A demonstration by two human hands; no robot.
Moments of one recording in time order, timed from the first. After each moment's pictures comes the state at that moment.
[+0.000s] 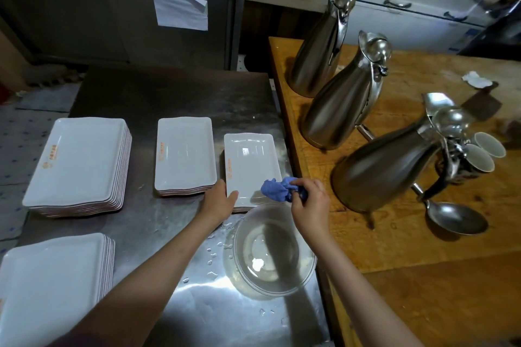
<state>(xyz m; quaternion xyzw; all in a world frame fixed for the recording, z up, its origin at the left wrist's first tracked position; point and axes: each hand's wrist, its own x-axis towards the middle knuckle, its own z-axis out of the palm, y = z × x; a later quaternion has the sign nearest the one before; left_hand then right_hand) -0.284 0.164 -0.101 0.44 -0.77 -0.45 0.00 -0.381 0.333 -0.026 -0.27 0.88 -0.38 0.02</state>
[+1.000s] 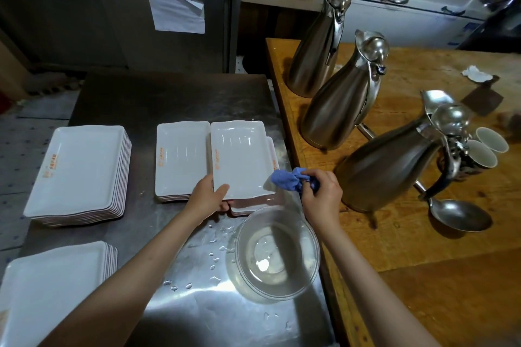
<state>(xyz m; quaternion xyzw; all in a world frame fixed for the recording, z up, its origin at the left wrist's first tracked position) -0.272 0.141 -0.067 0.40 -0.68 -0.61 0.05 -0.403 0.330 -0.016 -0.25 0.89 -0.39 -0.02</state>
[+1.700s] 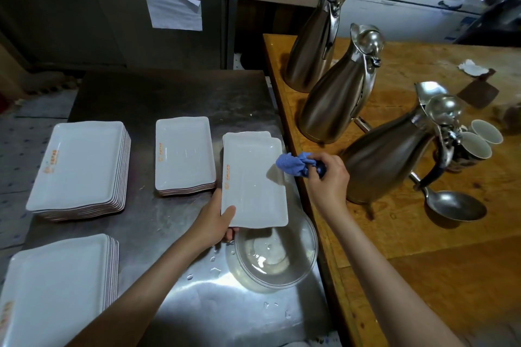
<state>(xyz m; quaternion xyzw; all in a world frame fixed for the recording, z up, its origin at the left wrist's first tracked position) -0.231 0.188 -0.057 0.32 -0.74 -0.60 0.00 -0.410 0.333 0.006 -0.23 0.89 -0.40 -0.03</state>
